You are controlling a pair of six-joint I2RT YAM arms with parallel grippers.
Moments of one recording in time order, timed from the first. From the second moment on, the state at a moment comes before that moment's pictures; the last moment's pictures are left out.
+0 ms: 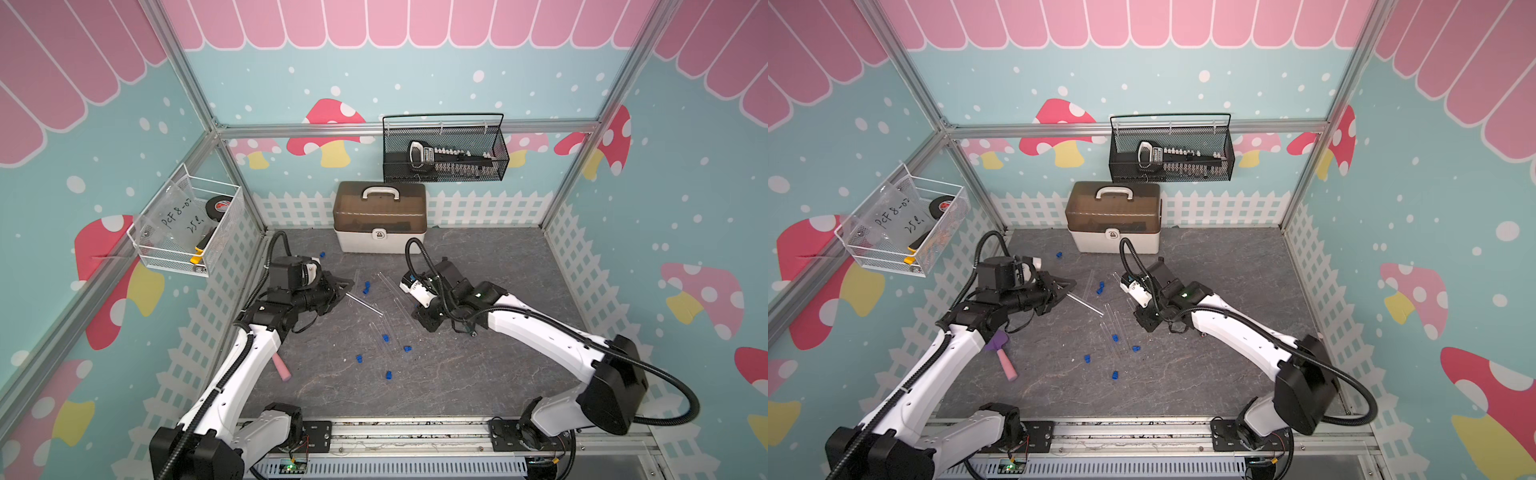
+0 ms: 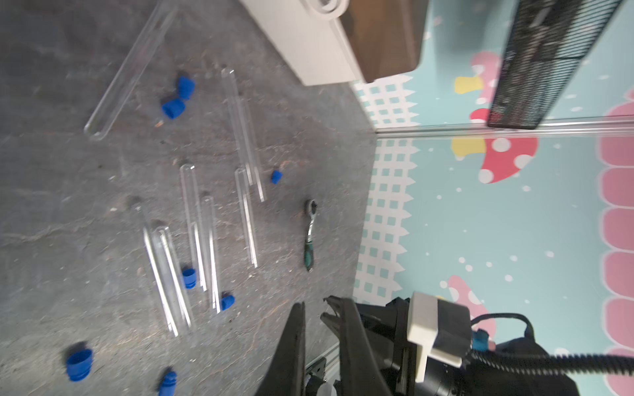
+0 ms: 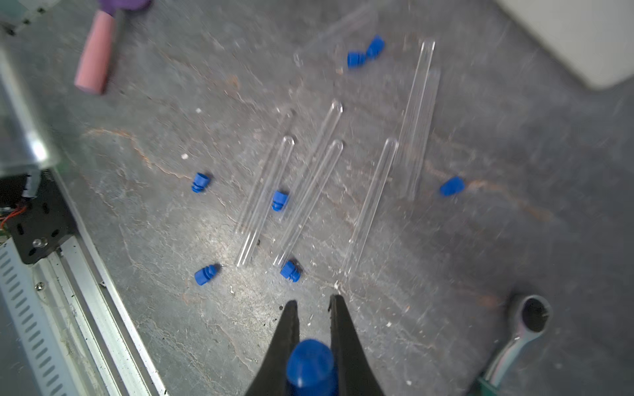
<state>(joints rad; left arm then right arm) -0.15 1.12 0.87 -0.43 0.58 -1.02 0.76 1.54 1.20 -0.70 -0.16 -0.03</state>
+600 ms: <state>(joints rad) -0.18 1.50 0.83 -0.45 0.53 -0.75 0.73 1.70 1.20 -0.85 -0.12 0.13</state>
